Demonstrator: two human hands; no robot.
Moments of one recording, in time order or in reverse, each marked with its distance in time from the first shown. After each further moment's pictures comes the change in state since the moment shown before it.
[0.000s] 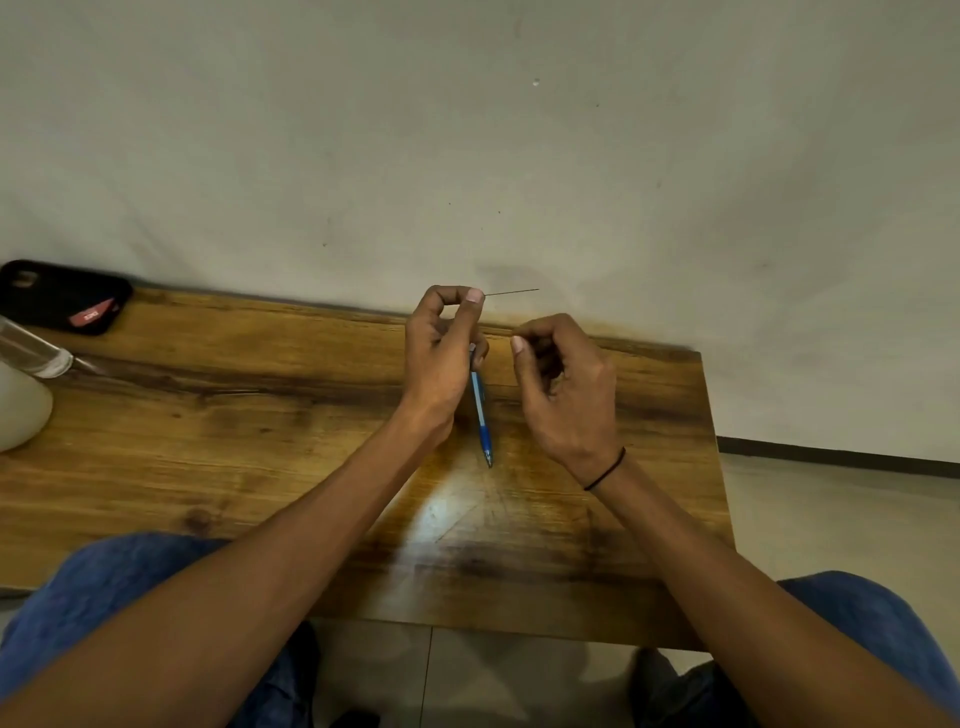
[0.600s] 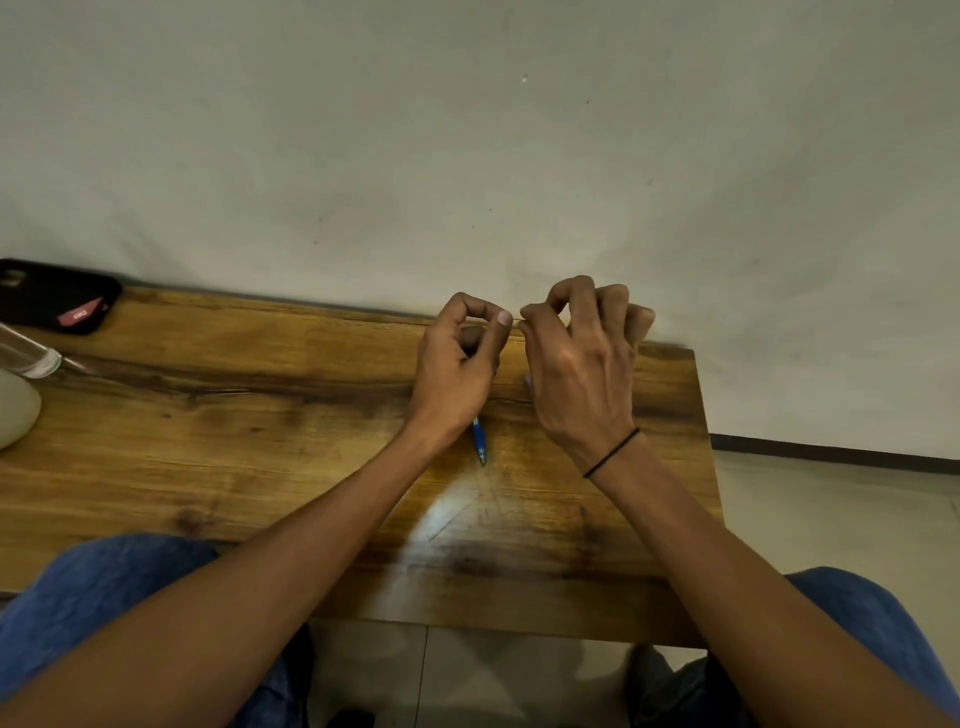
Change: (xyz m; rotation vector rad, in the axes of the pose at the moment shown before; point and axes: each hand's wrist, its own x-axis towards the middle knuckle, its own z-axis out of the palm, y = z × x) left_hand -0.011 -0.011 0.007 0.219 -0.132 0.130; right_hand 0.019 -0.002 -0.014 -0.807 0.051 -0.251
